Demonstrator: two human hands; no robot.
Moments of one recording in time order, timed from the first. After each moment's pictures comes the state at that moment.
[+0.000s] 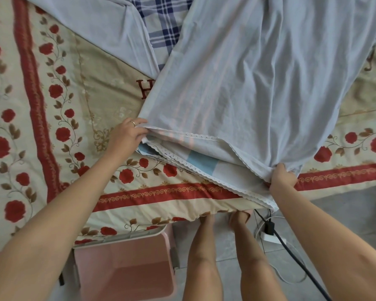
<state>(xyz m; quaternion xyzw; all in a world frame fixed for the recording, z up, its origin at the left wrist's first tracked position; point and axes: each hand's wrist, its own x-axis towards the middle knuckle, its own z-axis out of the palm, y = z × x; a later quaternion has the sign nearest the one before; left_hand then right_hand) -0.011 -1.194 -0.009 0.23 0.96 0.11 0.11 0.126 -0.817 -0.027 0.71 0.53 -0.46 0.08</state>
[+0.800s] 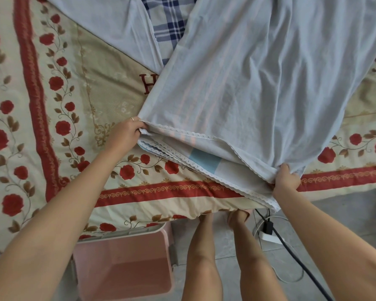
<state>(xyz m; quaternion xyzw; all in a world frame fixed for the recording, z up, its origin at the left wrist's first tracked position) -0.009 -1.198 -0.009 0.13 0.96 0.17 0.15 0.135 -0.817 -0.036 0.70 0.54 -0.47 0.05</state>
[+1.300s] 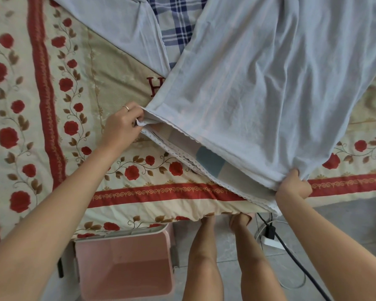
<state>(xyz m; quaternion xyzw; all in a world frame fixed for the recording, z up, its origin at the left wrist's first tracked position) -0.019 -1.197 0.035 0.22 0.96 0.19 0.00 0.135 -0.822 -0.023 0.73 0.52 -0.44 -0.01</state>
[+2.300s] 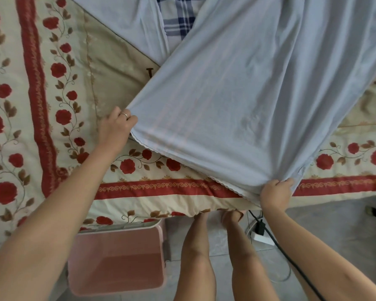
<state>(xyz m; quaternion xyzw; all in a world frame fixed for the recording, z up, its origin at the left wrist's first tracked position) 0.003 -1.229 -0.005 0.22 0.97 -0.08 0.02 0.163 -0.848 -0.023 0.58 0.75 -0.28 0.13</state>
